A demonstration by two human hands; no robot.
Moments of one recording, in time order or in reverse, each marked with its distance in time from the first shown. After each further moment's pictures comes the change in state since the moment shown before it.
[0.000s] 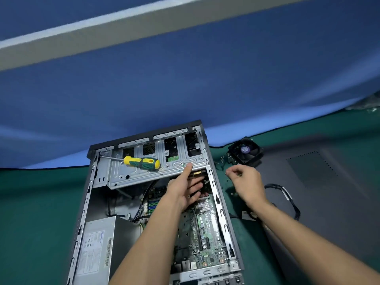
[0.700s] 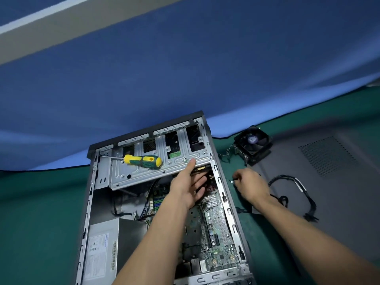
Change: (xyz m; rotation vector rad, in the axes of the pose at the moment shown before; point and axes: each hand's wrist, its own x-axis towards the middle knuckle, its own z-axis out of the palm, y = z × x) left_hand 0.014 0.001 0.000 -0.070 0.047 -0.048; right_hand 0.019 0.042 0.027 -0.506 -0.223 0.003
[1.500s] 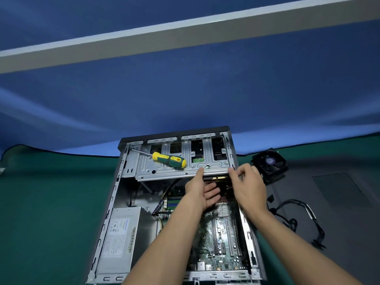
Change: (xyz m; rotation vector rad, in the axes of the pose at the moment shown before) left_hand -0.020 0.005 -0.013 -0.143 0.027 0.008; right_hand -0.040 -0.083 -0.022 0.372 0.356 -0.113
